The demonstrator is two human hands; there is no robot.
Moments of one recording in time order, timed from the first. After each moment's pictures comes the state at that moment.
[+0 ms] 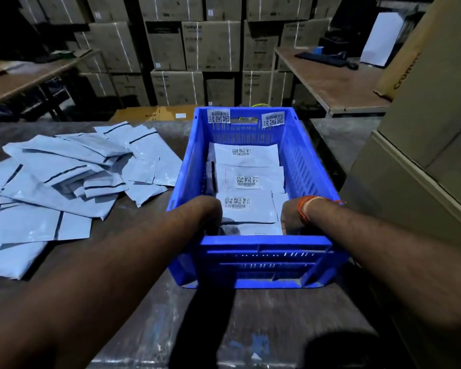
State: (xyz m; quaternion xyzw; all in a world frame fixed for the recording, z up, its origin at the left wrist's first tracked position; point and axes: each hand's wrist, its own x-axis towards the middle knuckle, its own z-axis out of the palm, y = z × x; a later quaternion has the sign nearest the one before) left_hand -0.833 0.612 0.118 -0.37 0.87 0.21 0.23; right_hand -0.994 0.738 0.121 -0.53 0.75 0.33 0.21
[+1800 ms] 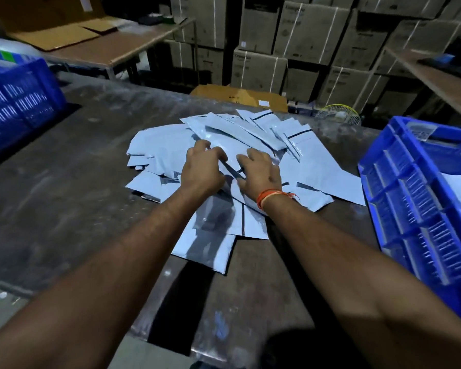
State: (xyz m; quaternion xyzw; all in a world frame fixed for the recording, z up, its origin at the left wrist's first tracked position) left_hand -0.460 0.268 0.093 -0.50 0.83 0.16 -0.20; right_hand -0.620 0.309 0.049 -0.61 0.78 -0.13 -0.06
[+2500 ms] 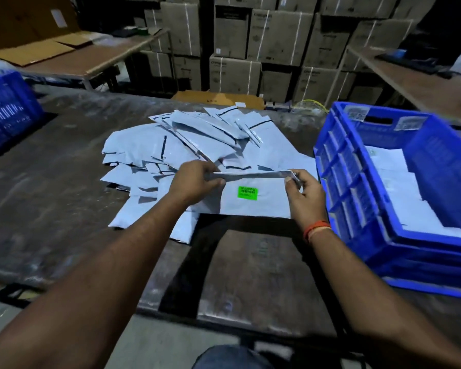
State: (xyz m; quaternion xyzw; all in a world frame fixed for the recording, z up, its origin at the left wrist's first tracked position) left_hand -0.481 0.356 0.081 -0.41 0.87 0.19 -0.20; right_hand -0.691 0.529 0.054 -0.39 0.71 -0.58 0.07
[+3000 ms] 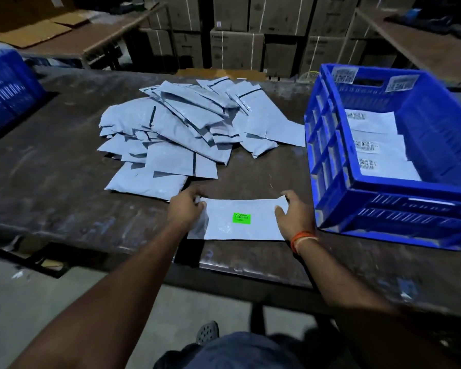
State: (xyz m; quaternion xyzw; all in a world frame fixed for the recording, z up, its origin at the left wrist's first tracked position) left_hand -0.452 0.484 -0.014 -0.53 0.78 0.28 -0.19; right_hand -0.682 0.637 -0.032 -0.37 0.86 -0.34 0.12
